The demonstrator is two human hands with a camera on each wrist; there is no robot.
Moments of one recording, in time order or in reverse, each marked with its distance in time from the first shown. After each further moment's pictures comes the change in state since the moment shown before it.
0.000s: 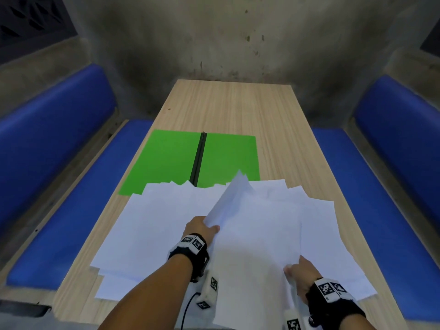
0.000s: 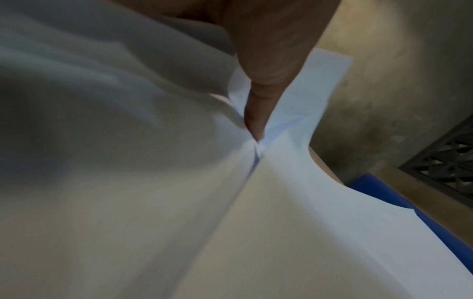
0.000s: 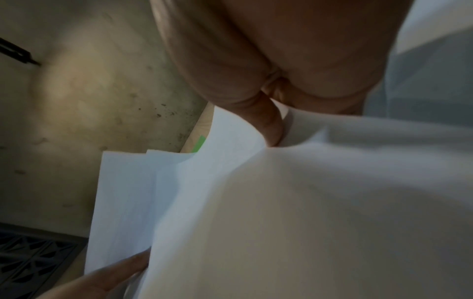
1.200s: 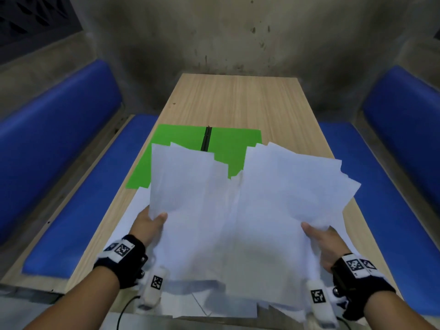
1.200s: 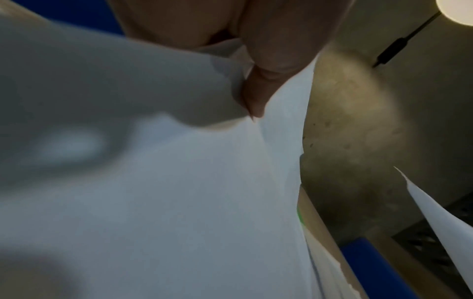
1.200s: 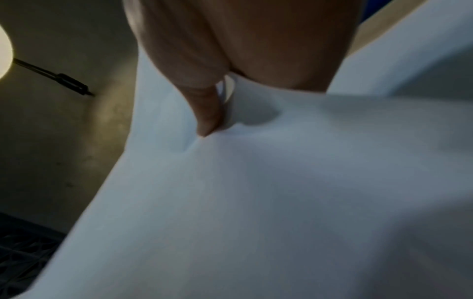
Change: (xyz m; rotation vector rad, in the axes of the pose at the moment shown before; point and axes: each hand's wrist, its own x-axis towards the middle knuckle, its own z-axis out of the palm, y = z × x) left_hand -0.010 -0.079 -0.097 -0.471 0.200 0.082; right_hand -0.026 -0.051 -0.044 0.592 -0.032 -0.219
